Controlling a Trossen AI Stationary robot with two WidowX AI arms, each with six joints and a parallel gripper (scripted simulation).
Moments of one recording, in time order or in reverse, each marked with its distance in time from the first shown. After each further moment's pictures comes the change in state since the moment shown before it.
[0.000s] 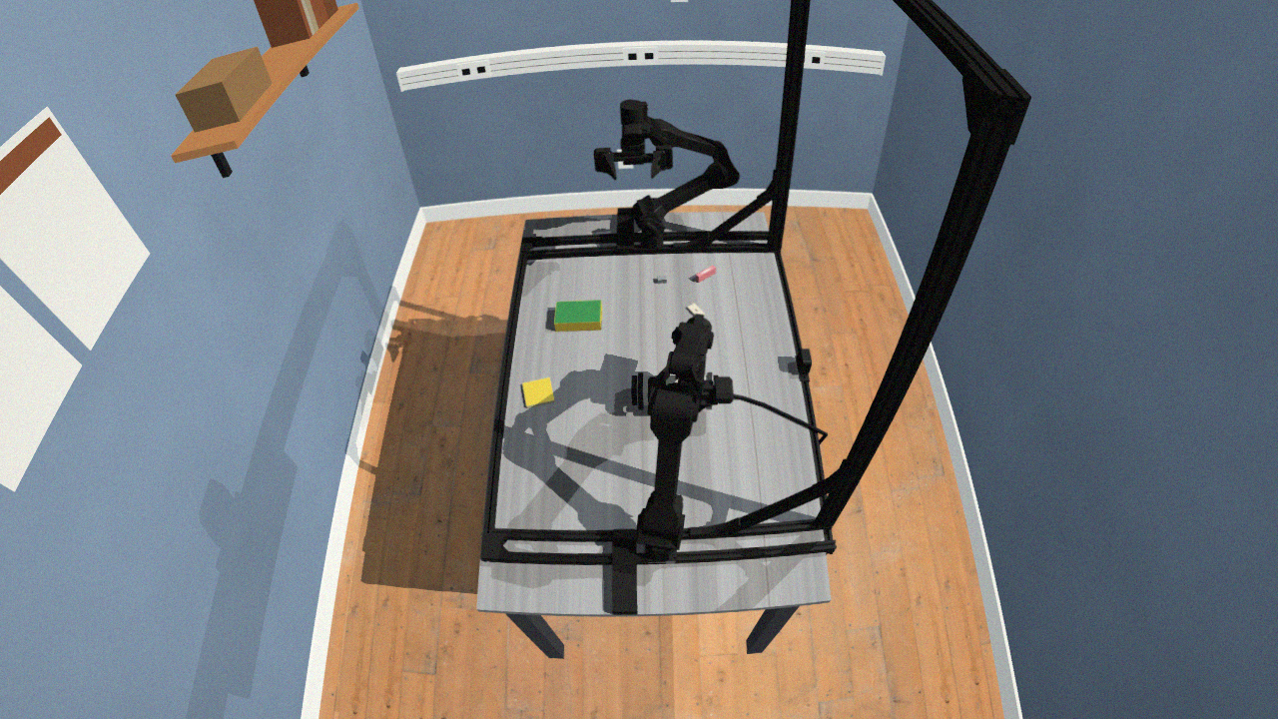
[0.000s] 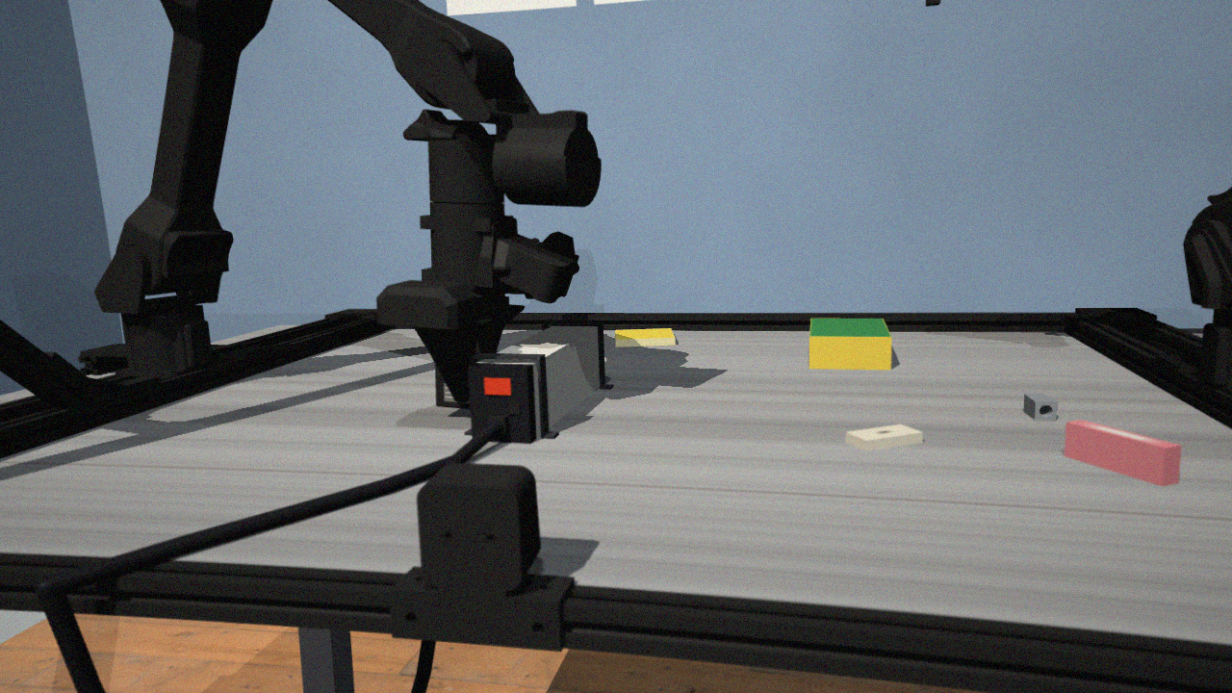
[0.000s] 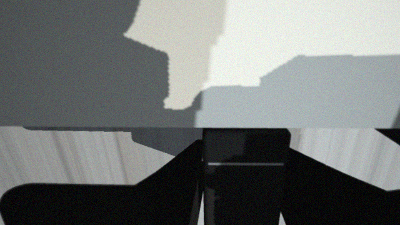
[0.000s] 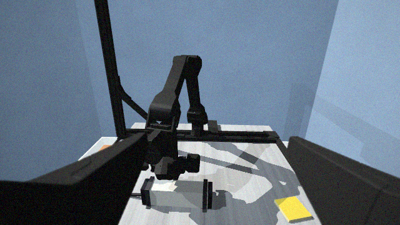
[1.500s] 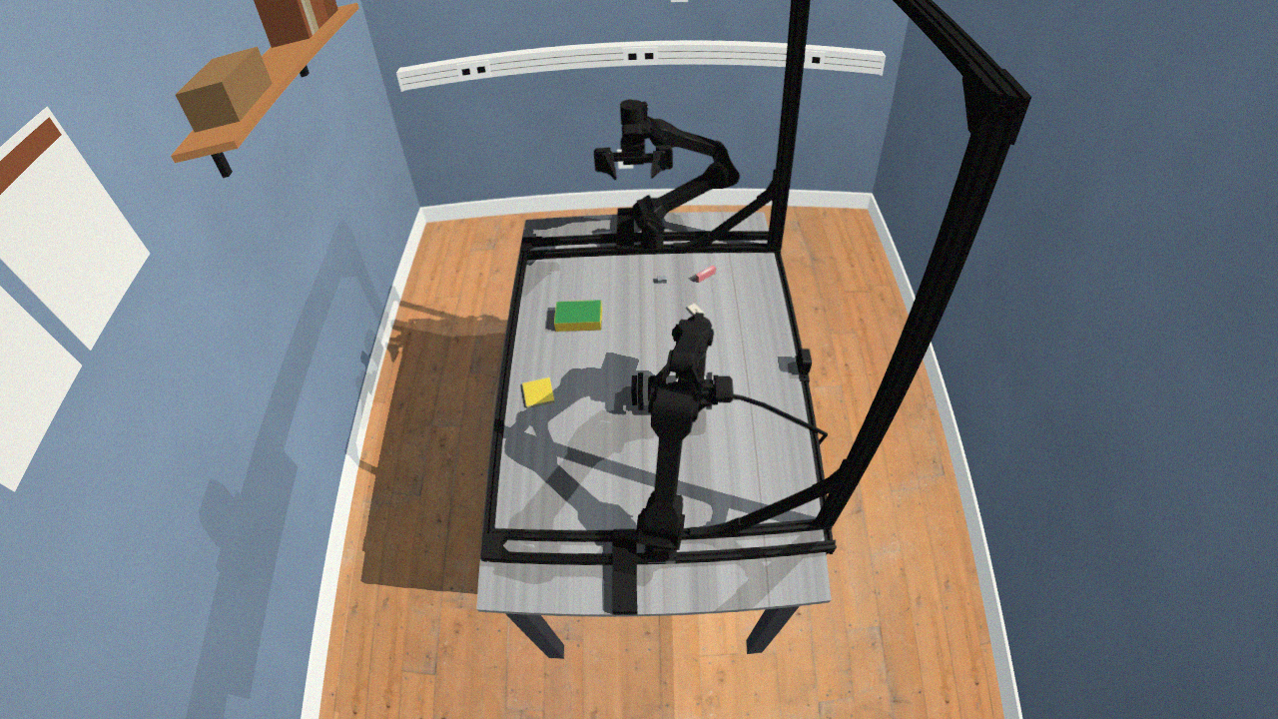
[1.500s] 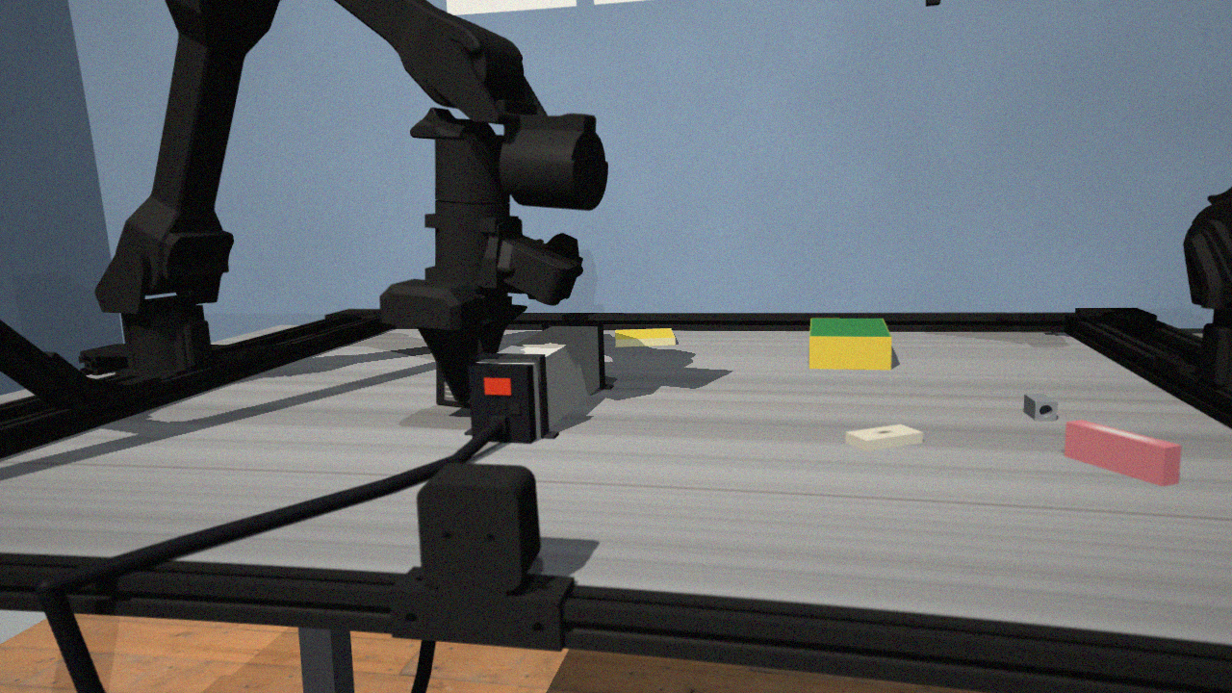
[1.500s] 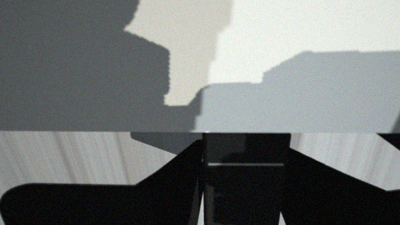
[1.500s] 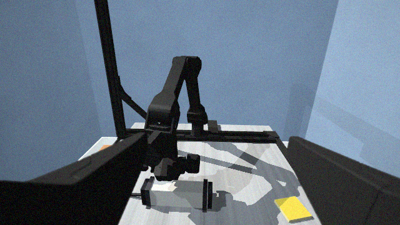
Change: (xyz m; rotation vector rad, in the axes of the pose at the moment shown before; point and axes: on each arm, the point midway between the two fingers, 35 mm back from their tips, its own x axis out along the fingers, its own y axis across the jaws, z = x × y) left arm -0.001 0.000 0.001 0.003 0.028 0.002; right arm 0.000 0.000 0.000 0.000 0.000 0.000
